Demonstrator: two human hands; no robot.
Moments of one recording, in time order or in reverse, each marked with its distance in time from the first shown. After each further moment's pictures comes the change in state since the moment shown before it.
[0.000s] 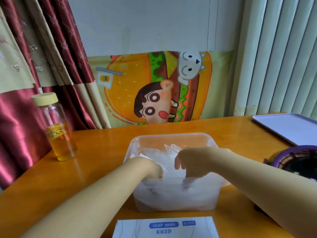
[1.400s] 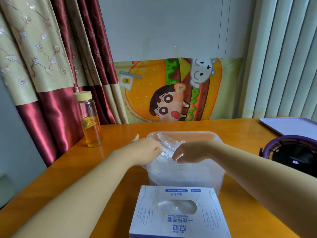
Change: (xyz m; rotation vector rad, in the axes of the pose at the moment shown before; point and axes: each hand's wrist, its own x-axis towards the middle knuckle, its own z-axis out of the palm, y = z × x) left_hand -0.087 -0.006 0.045 -0.563 0.511 -0.193; right_hand -0.022 -0.046 -0.001 0.180 -0.006 -0.079
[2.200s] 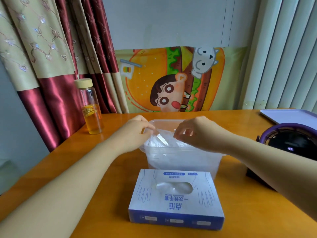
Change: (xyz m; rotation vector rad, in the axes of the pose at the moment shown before) left_hand -0.031 -0.014 0.001 -0.354 0.382 0.000; right_hand -0.056 -0.006 0.005 0.084 0.652 -0.222
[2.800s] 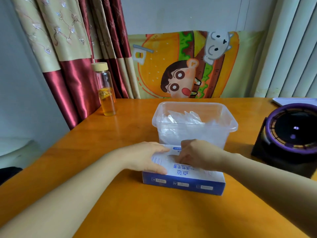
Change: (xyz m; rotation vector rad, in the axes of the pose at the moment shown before) left_hand -0.091 0.005 0.034 0.103 -0.518 0.016; right_hand -0.050 -0.016 0.080 -0.099 -0.345 -0.132
